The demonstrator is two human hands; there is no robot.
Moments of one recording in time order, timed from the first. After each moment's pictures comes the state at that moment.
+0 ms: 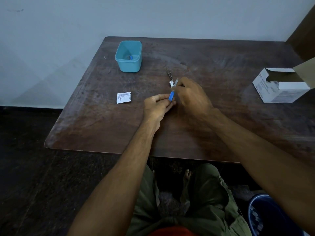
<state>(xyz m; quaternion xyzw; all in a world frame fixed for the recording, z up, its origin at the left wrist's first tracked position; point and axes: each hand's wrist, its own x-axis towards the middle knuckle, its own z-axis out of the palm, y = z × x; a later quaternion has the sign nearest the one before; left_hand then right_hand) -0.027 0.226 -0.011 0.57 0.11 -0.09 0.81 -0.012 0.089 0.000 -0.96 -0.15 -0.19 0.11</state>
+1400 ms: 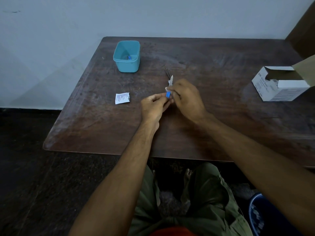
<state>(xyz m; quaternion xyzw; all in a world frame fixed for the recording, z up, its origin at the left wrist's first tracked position) -0.025 0.226 -0.014 0.56 0.13 -0.06 0.82 -0.030 0.104 0.011 -0.93 -0.15 -0.20 0.28</state>
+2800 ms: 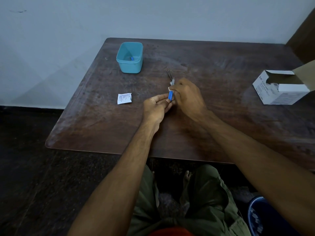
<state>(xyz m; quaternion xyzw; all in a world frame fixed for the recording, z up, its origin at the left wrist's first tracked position) -0.029 0.229 -0.013 0.57 0.09 -0.09 0.81 -0.018 0.106 0.012 -0.96 -0.13 -0.17 0.20</state>
